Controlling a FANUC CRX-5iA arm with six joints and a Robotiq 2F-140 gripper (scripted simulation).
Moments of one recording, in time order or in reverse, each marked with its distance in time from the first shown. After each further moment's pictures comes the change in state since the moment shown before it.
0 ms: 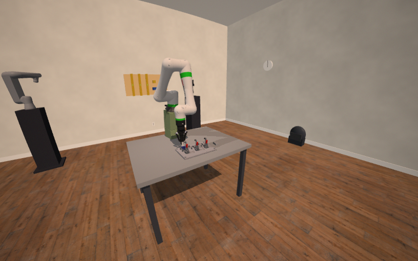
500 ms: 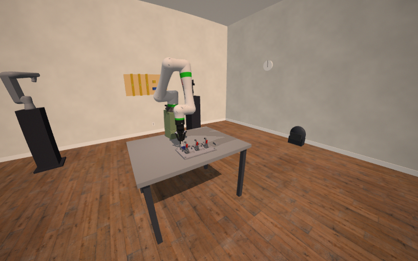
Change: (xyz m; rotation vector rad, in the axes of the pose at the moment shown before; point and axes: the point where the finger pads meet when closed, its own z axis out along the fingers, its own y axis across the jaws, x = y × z) arm -0.018 0.000 0.000 0.000 0.000 0.000
